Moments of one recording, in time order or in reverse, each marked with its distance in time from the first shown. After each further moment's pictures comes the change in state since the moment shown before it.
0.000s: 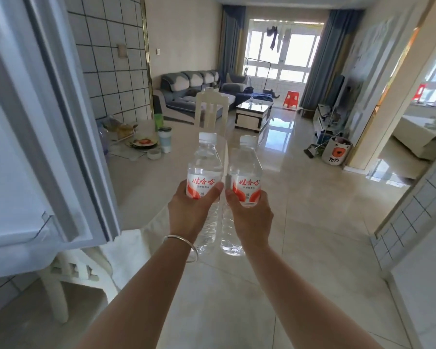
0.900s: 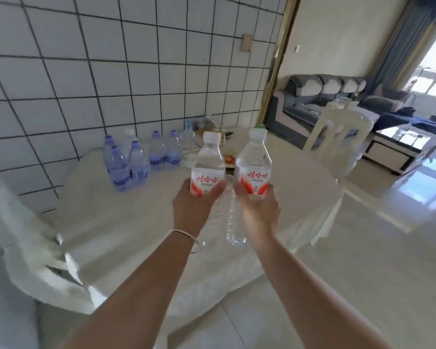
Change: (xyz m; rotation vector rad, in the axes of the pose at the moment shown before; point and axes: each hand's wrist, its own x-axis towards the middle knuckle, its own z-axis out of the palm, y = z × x) left_hand 0.414 -0.096 0.030 0.094 0.553 -0.175; right_hand 0.319 -0.011 0.374 0.055 -0.609 -0.076
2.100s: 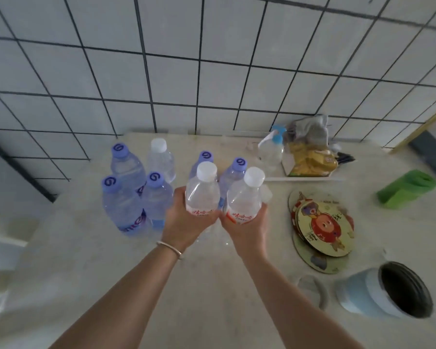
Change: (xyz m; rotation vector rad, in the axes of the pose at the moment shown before) left_hand 0.411 -0.193 0.028 0.268 0.445 -0.116; right_hand 0.288 0.066 0.386 0.104 -0.641 -0.046
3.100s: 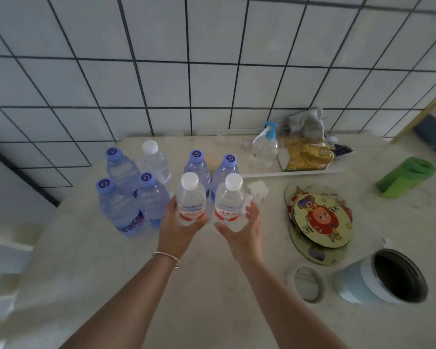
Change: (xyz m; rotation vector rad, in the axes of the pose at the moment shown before) left_hand -0.016 -0.034 0.004 -0.114 -0.079 -0.030; right_hand -0.006 0.029 -0.012 -0.141 -0.105 0.088
